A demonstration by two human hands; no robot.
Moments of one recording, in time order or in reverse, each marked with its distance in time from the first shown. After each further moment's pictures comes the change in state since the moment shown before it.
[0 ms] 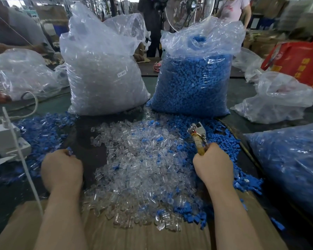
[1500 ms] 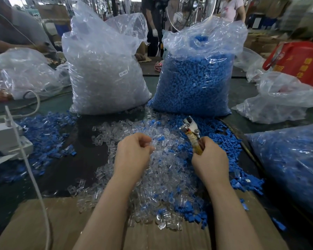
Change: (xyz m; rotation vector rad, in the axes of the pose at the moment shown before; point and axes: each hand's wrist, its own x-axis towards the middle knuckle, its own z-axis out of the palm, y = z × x) left_hand -0.076 0.094 0.017 -0.441 -0.481 0.344; right_hand -0.001 -0.007 0.004 0.090 0.032 -0.182
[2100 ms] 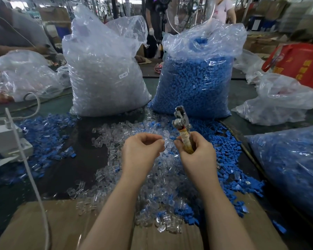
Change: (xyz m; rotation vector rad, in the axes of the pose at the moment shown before) left_hand -0.006 0.016 0.013 -0.457 -0.005 -0.073; right_hand -0.011 -0.021 0.007 0.492 -0.002 -0.195
